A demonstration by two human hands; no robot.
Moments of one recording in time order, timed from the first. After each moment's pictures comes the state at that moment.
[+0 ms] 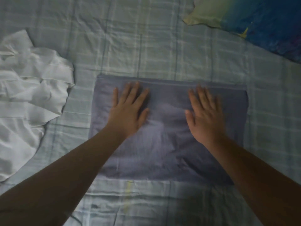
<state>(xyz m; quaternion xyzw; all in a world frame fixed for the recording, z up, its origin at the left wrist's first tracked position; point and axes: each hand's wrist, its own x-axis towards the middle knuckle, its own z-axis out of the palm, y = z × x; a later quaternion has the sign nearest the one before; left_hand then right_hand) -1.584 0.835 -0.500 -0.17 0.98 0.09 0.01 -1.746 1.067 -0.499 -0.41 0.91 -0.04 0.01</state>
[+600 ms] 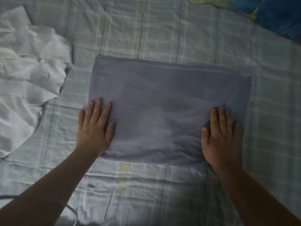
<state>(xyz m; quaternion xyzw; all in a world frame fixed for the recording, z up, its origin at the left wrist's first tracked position) -1.443 0.850 -0.524 -0.30 0.95 0.06 0.04 -1.686 1.163 -0.511 -0.29 0.95 -0.02 0.05</state>
